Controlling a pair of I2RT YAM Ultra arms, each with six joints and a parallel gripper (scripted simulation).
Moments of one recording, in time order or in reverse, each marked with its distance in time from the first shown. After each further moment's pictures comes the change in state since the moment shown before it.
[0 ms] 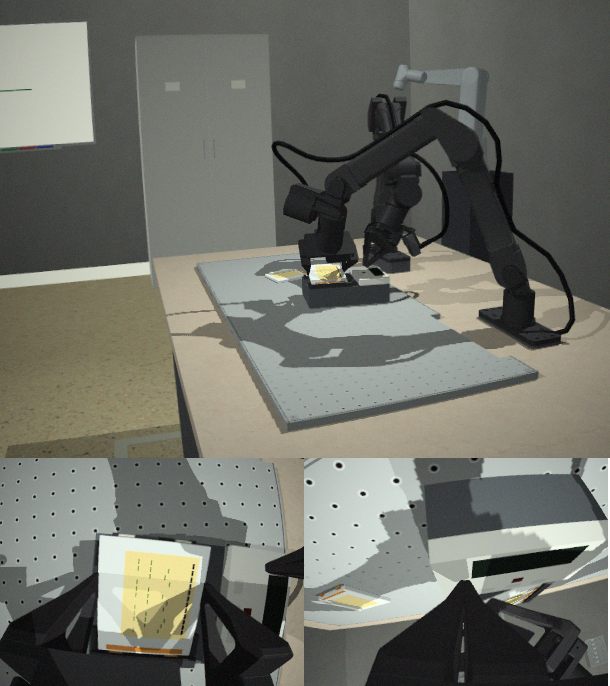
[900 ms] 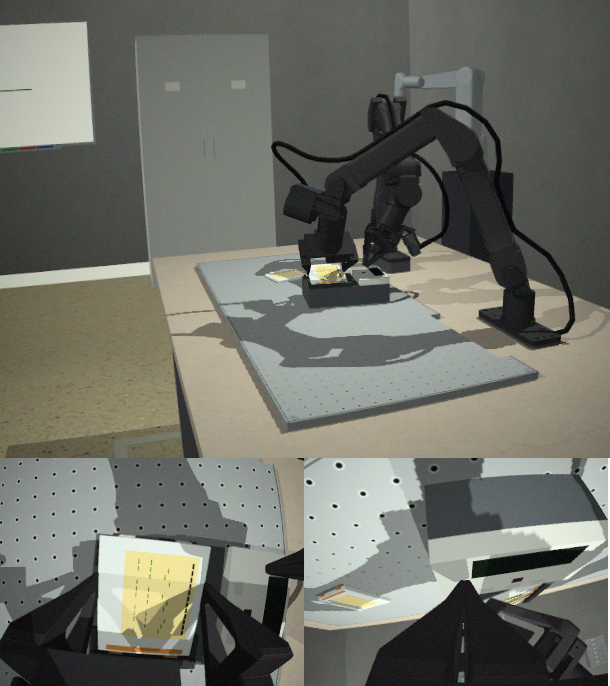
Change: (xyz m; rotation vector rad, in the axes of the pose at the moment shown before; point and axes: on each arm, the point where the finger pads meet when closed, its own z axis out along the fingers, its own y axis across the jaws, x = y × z) left arm 0.000 0.000 0.000 -0.002 -0.004 -0.006; right arm 0.000 0.000 0.000 0.000 0.000 0.000
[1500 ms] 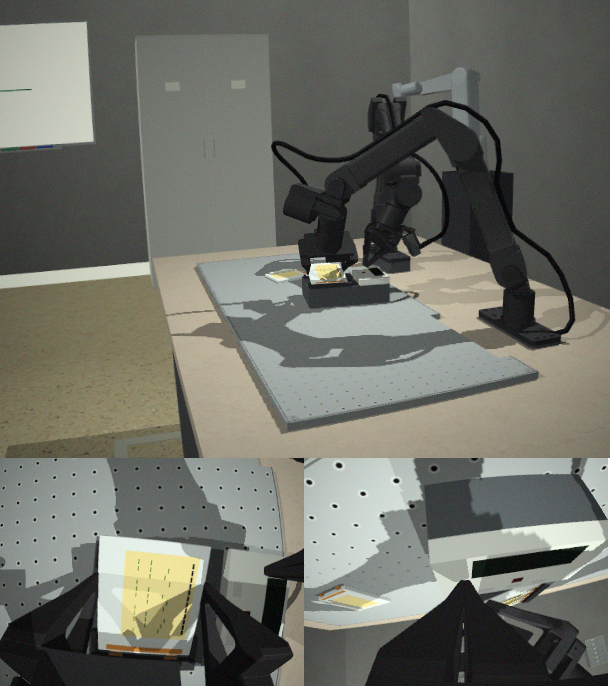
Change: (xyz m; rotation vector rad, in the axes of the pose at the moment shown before) left arm -0.002 0.000 0.000 0.002 -0.012 0.002; right arm 0.000 0.000 0.000 0.000 0.000 0.000
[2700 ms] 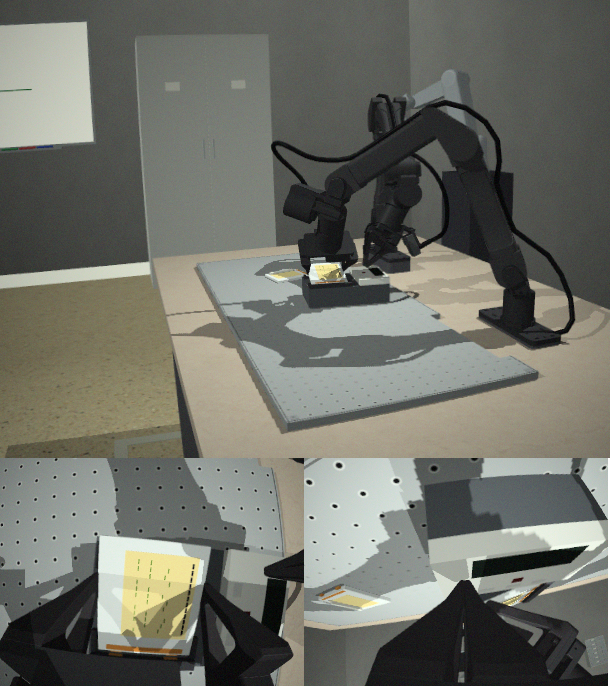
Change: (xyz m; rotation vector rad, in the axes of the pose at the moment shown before) left arm 0.000 0.000 0.000 -0.001 0.000 -0.004; right arm 0.000 0.000 0.000 0.000 0.000 0.000
